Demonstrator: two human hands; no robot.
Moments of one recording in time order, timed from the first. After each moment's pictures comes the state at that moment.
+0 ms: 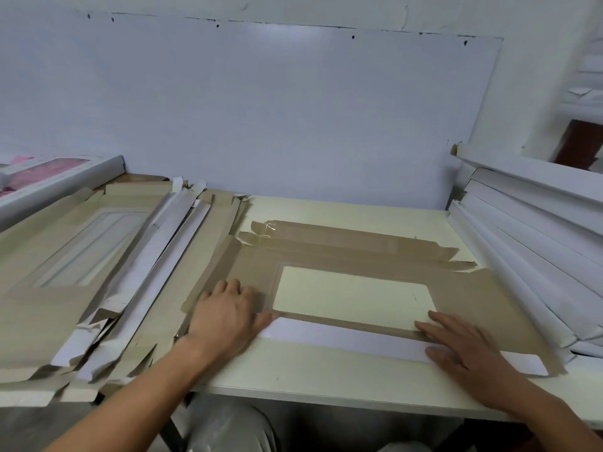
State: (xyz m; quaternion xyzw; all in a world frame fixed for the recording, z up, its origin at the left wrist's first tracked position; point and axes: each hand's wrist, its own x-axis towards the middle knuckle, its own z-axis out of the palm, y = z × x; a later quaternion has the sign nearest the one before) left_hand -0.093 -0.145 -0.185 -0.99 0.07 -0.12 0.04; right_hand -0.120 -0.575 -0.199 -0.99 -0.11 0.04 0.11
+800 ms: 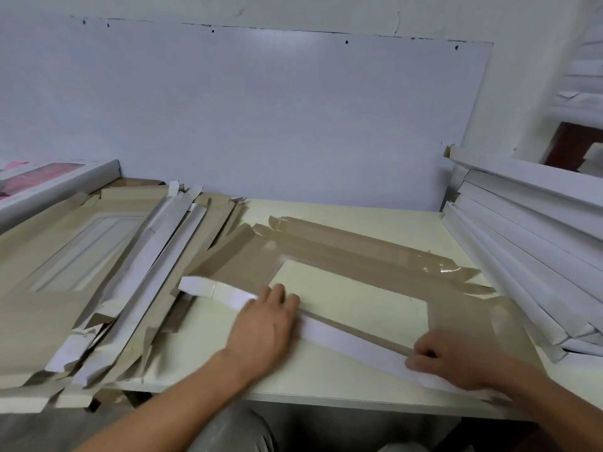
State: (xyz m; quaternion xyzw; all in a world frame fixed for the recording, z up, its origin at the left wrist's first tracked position) left_hand -0.115 -0.208 -0.169 -0.96 0.18 -0.19 -0.02; right_hand -0.113 -0.538 -0.151 -0.97 -0.10 0.20 0.07
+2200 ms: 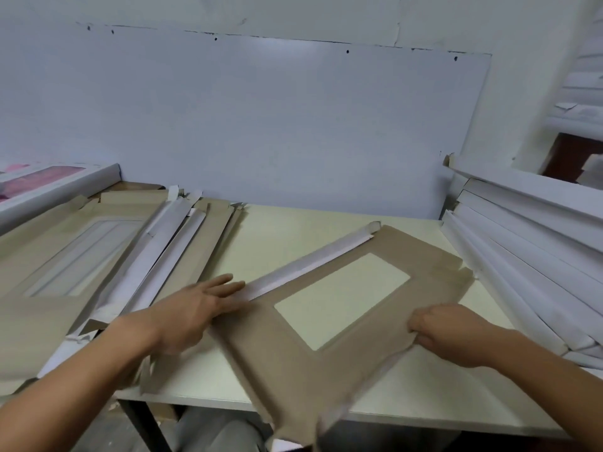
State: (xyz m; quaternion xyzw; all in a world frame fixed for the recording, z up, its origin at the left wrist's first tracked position) left_hand -0.102 -0.100 -0.113 -0.97 0.24 0.07 0.01; right_hand -0.071 -0.544 -0.133 -0.95 -0.27 0.08 -0.17
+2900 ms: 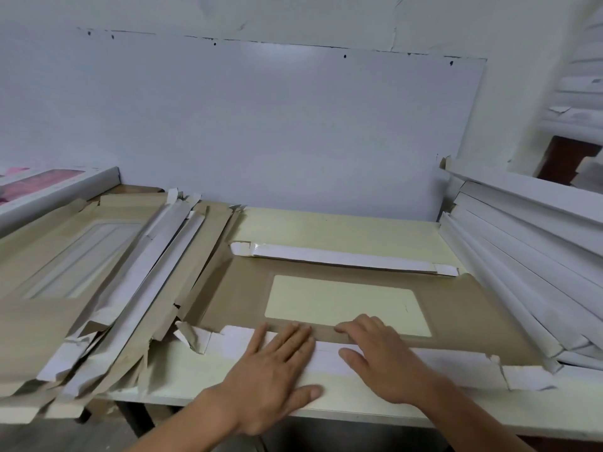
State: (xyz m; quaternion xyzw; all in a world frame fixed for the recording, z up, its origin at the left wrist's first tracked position) left_hand -0.154 -0.210 -0.176 -0.96 0.28 0.00 0.02; right_hand -0.106 -0.458 -0.188 -0.96 -0.24 0.02 0.11
